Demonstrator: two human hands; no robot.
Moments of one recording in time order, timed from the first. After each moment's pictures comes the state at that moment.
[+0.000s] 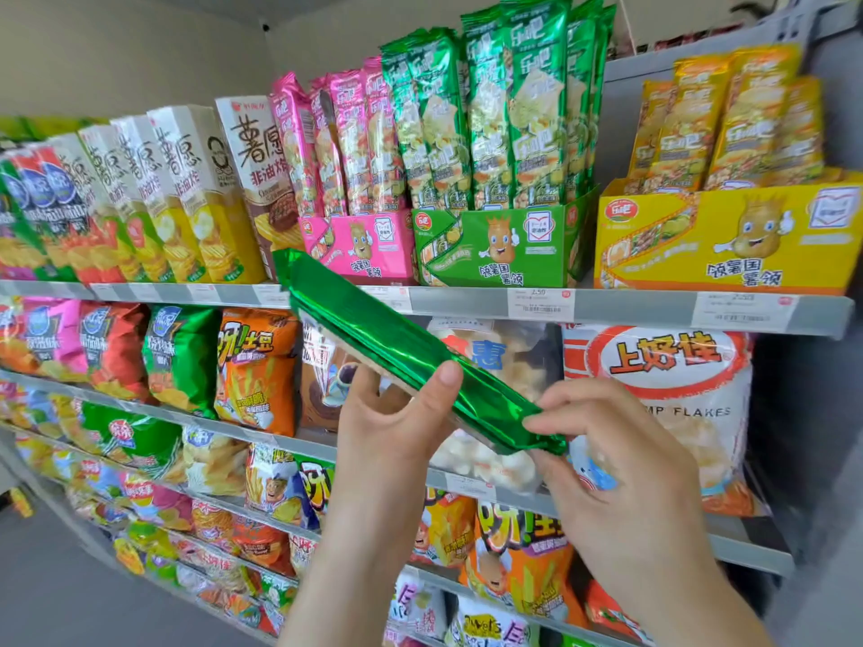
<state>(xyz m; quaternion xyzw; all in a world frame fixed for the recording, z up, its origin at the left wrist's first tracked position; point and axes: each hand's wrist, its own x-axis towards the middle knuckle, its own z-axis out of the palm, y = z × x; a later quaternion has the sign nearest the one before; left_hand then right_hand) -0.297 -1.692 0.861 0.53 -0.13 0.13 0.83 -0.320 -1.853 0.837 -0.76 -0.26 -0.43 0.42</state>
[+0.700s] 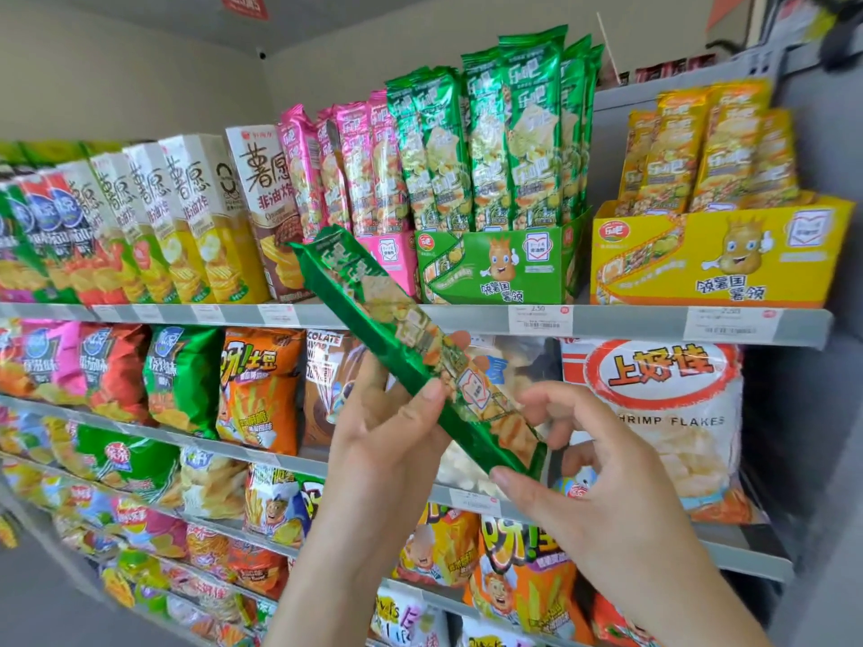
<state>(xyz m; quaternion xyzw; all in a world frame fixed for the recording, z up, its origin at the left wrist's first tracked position) -0.303 -1.676 0.874 0.50 -0.24 0.06 0.83 -0.332 -1.841 0.846 -0.80 -0.16 -0.26 0.51</state>
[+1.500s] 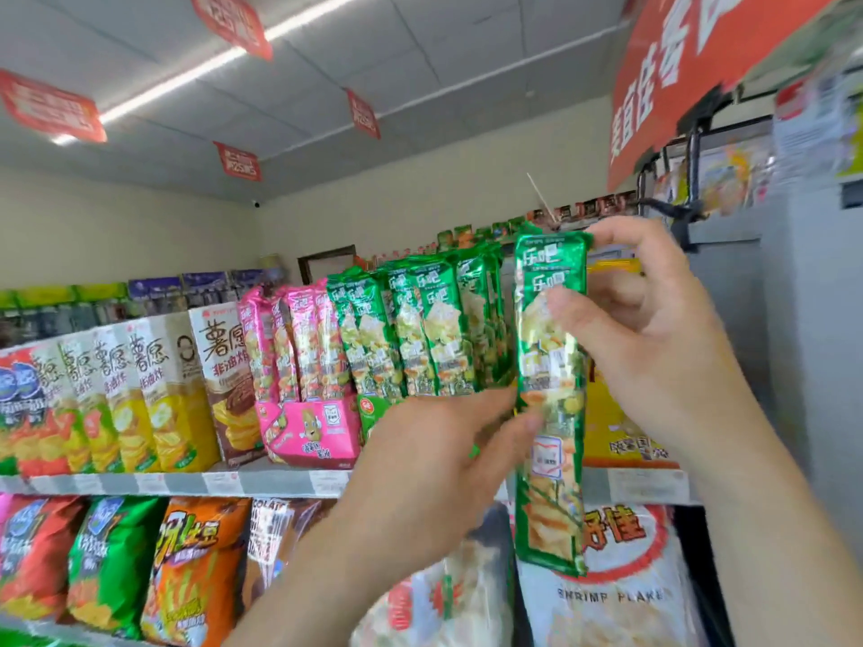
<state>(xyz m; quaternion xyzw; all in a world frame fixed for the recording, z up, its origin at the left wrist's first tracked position) -0.276 -1.753 0.991 0.83 -0.40 0.33 0.21 -0.279 -1.931 1.012 -0.63 -0.27 -0.45 0.57</state>
